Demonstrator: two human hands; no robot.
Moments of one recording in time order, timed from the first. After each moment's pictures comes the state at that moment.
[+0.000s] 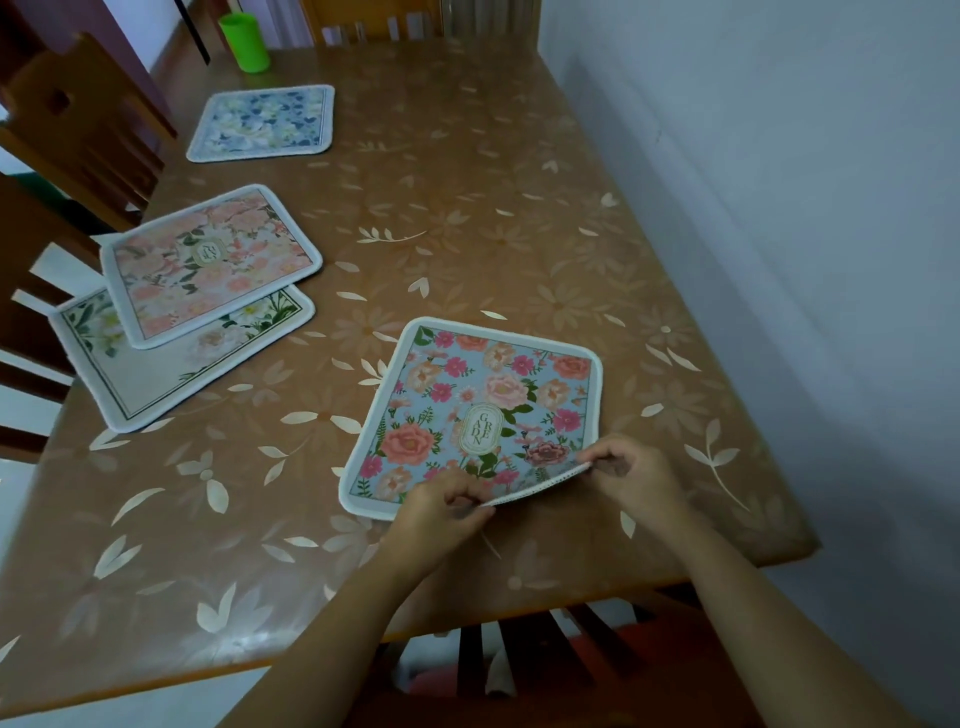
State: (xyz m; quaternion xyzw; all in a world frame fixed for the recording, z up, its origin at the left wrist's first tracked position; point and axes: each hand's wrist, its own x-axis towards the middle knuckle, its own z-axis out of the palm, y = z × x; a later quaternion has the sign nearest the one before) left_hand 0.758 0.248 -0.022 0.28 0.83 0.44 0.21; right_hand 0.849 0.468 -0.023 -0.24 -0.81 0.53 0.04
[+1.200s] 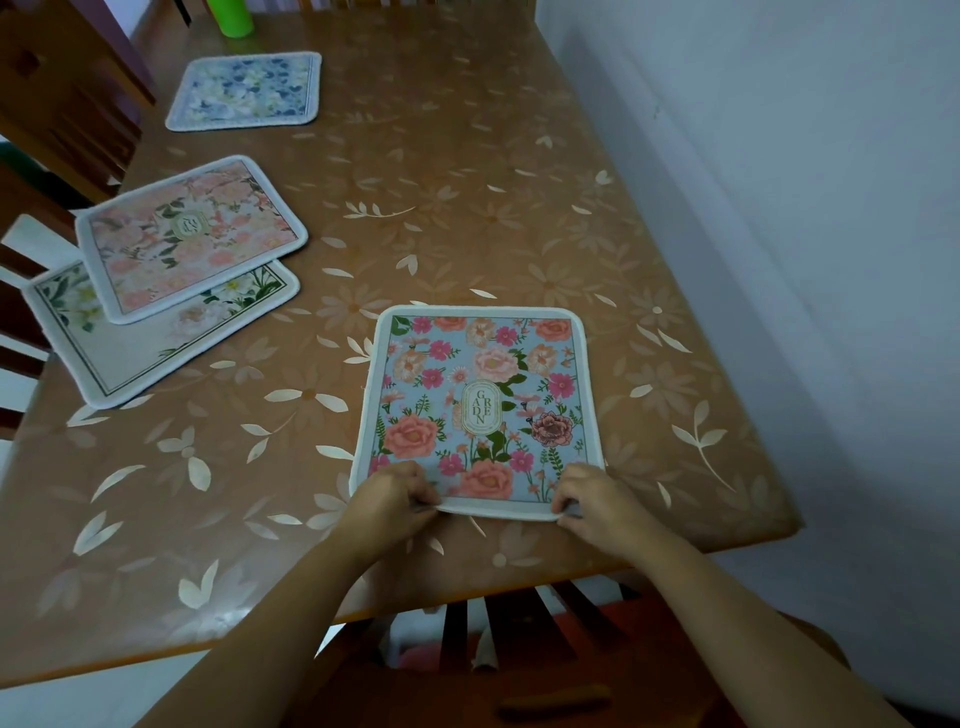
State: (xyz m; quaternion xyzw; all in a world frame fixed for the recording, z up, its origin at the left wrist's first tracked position) left_hand 0.742 0.218 -0.054 0.36 0.87 0.28 0.18; right_hand 0.868 0.460 -0.065 -0.08 -0.94 0.28 -0.15
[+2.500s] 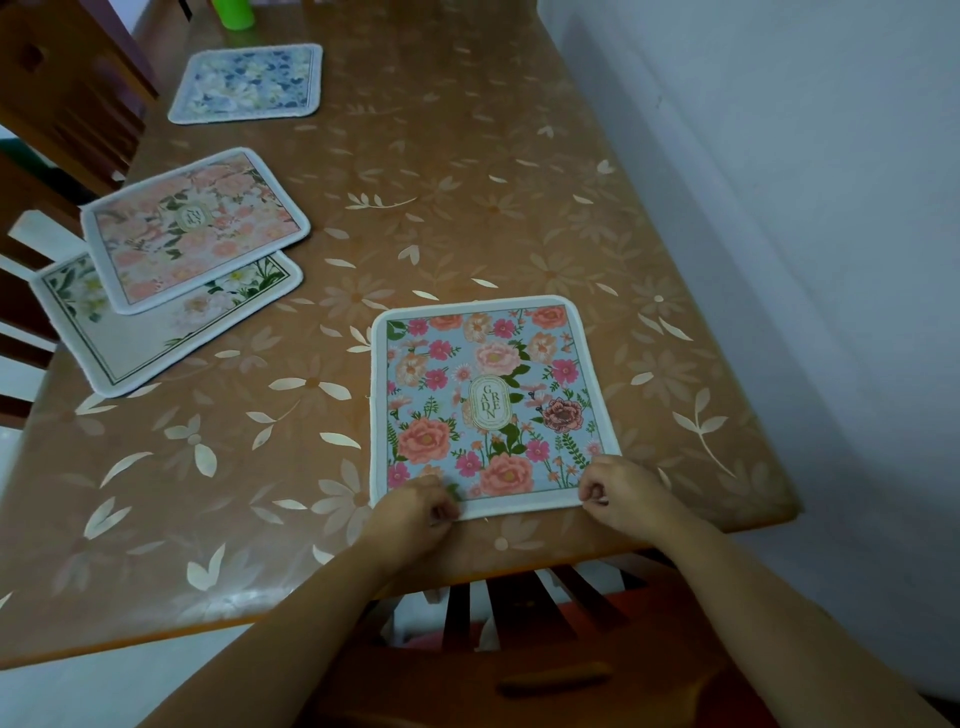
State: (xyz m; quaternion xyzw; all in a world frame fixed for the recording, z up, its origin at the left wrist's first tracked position) left_hand 0.768 0.224 -0.065 0.36 0.88 0.22 0.23; right_hand 0.884 0.477 -0.062 -0.13 -0.94 0.27 -0.15
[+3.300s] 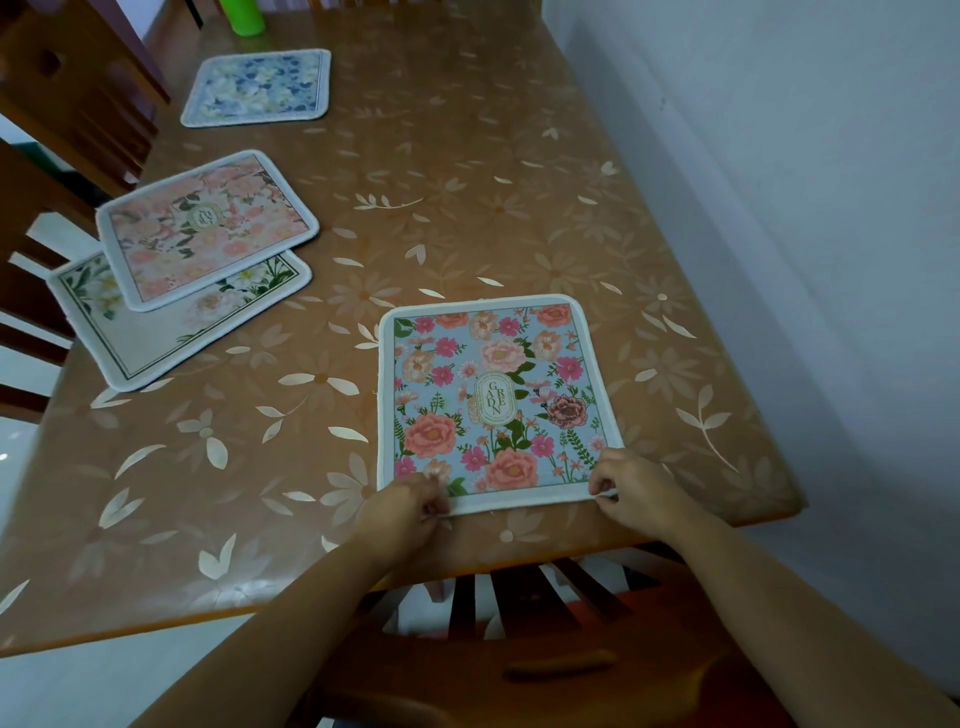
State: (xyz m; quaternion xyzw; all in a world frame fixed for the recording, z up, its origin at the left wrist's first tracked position) left_hand 0.767 0.208 -0.063 0.33 0.90 0.18 0.23; right_hand 0.889 0.482 -0.066 -0.10 -0.96 0.23 -0.14
